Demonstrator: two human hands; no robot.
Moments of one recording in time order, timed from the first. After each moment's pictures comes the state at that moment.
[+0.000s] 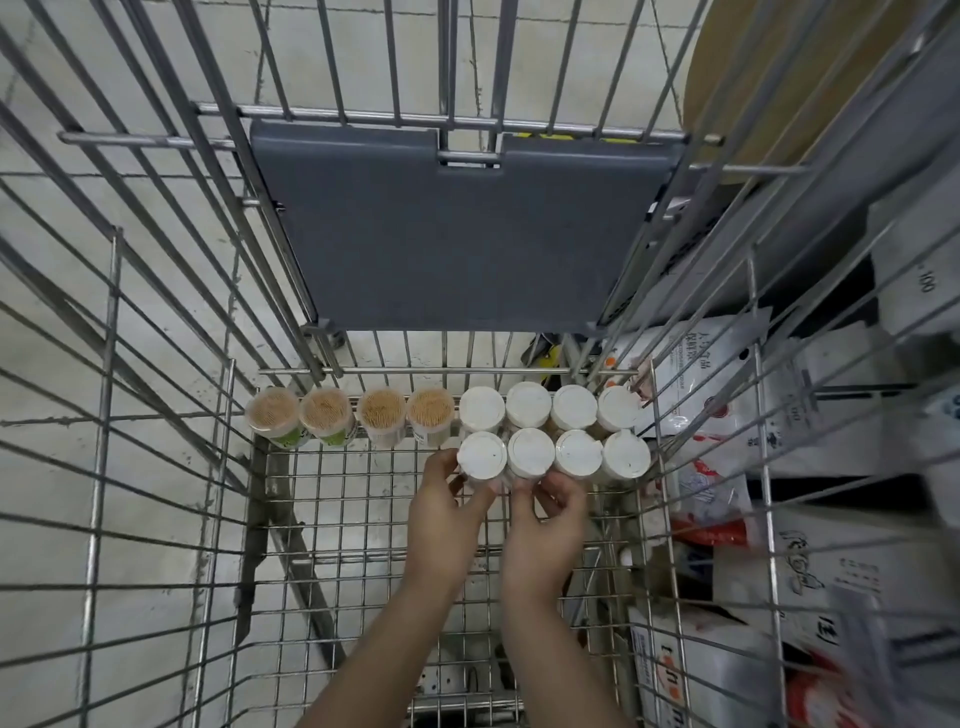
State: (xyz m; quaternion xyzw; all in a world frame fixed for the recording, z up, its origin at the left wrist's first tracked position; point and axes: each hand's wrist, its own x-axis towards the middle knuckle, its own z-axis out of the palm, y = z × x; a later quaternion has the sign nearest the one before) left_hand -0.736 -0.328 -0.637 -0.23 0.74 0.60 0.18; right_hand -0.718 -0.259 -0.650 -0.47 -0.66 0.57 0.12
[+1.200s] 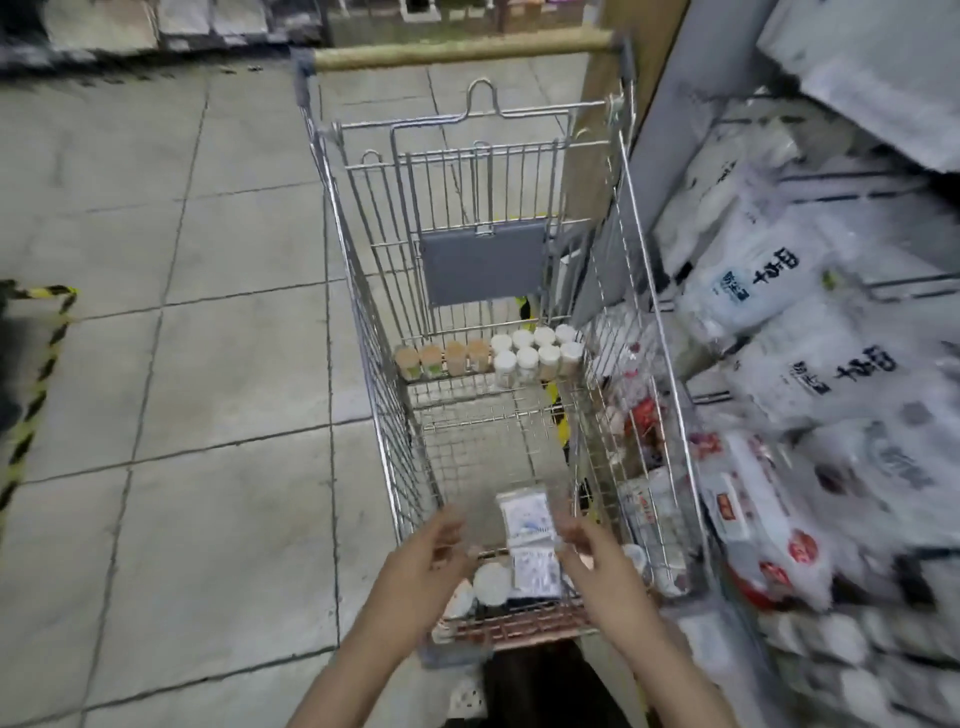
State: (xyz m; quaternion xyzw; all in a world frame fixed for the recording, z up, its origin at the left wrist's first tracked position) left_hand -0.424 -0.498 -0.306 -0.05 0.82 0.49 0.30; right_hand -0.376 -0.296 -0.353 -0.24 -0.82 0.49 -0.18
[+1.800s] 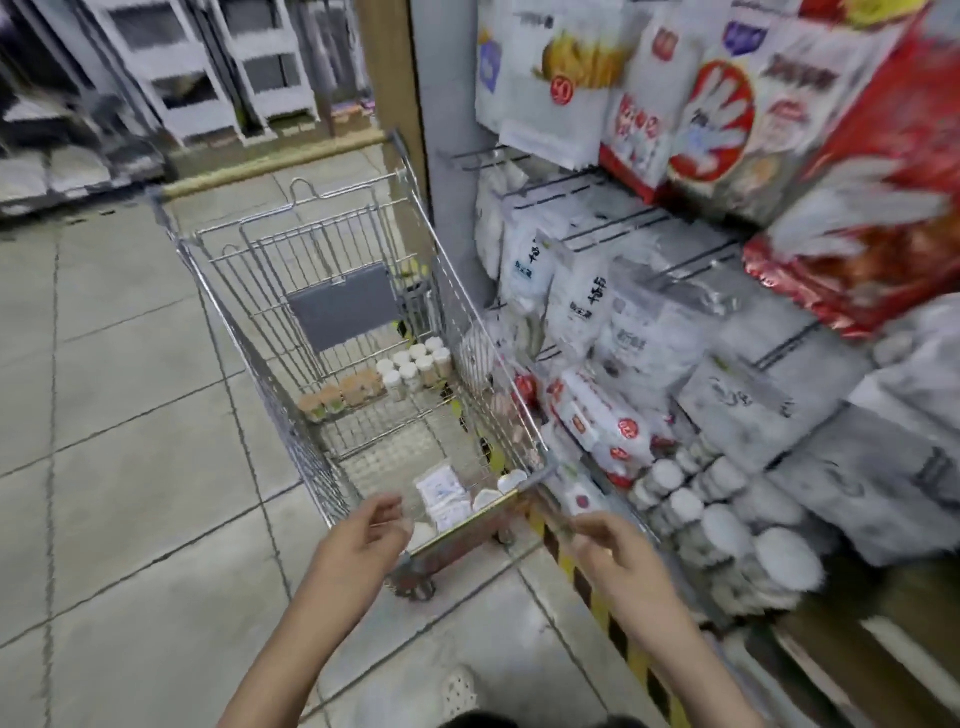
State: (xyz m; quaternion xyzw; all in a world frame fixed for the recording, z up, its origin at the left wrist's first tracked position) left_hand -0.298 -0.487 -0.194 0.09 0.83 0.48 0.27; right_hand -0.146 -0.270 -0.225 -0.35 -0.75 0.56 0.03
